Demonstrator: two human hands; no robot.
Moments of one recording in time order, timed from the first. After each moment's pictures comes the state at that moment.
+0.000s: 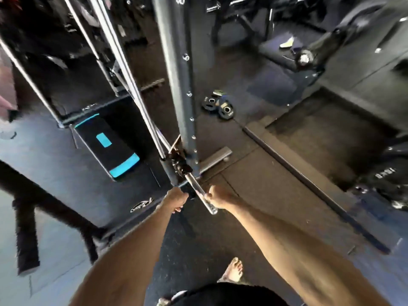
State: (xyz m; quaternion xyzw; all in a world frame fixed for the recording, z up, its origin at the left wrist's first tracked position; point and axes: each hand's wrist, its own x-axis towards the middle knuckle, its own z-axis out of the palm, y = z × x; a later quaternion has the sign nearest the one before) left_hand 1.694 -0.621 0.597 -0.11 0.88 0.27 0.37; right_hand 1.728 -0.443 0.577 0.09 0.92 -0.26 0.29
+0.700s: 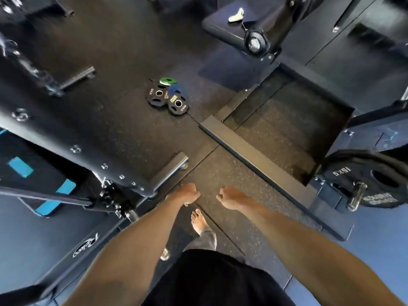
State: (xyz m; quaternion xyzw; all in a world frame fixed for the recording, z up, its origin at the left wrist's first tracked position) left_hand 1.487 -0.286 0.530 0.12 0.85 0.10 0.50; right_hand 1.579 -0.120 0.527 0.18 0.87 -0.21 0.40
